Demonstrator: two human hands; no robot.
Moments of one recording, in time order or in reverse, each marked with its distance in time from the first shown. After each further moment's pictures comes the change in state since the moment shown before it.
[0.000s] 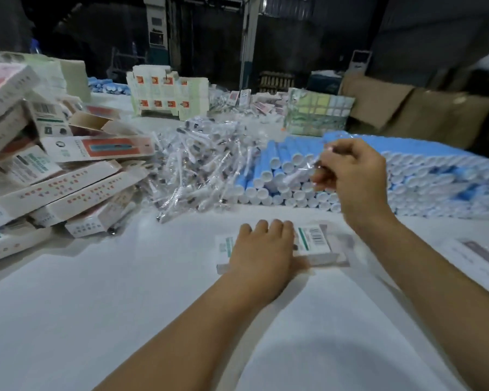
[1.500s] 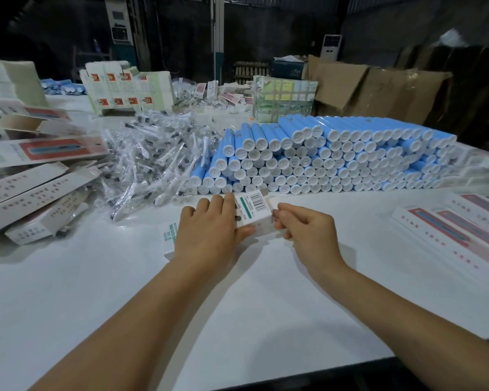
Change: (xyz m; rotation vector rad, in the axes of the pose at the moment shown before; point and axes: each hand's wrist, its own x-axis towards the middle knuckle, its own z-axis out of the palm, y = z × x) left_hand 0.009 -0.005 0.015 0.100 0.180 -0.160; right_hand -0.081 0.057 -0.044 -0.068 0.050 0.332
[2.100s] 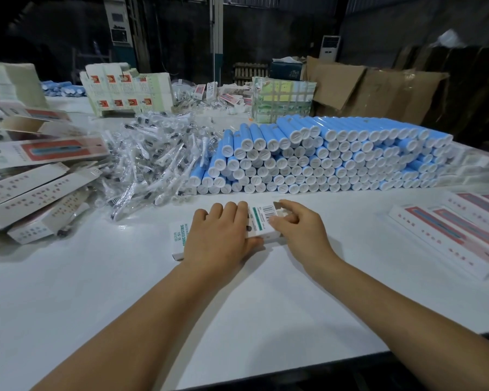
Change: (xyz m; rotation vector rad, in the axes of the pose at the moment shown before) left_hand -0.009 0.012 0.000 0.061 0.013 0.105; right_hand 0.007 0.003 0.002 -0.125 -0.076 0.099
